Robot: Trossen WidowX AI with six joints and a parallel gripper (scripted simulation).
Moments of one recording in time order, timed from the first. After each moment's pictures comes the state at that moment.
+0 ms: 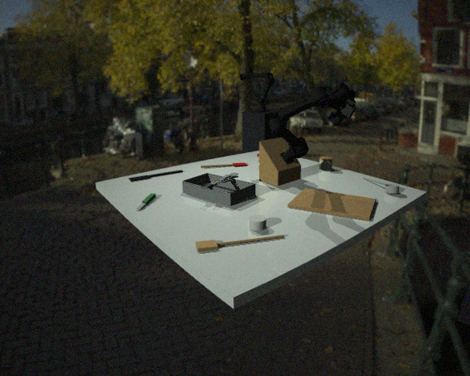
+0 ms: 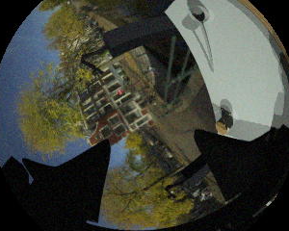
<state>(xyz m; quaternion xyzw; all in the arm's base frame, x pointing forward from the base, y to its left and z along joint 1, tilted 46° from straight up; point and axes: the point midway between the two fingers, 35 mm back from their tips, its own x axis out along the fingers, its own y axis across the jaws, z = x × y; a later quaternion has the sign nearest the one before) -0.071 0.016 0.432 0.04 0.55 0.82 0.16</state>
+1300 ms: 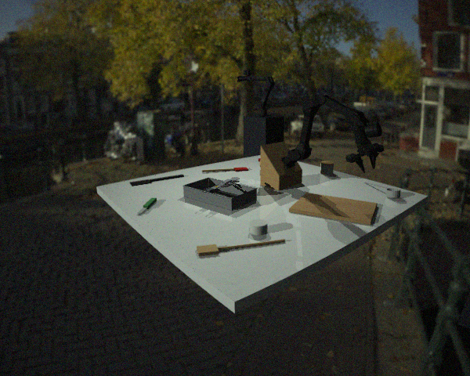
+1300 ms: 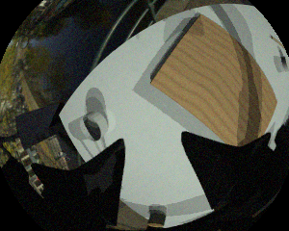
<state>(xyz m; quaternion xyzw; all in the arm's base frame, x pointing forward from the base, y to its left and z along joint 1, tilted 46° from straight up) -0.013 0.259 0.383 0.05 0.40 0.63 0.66</state>
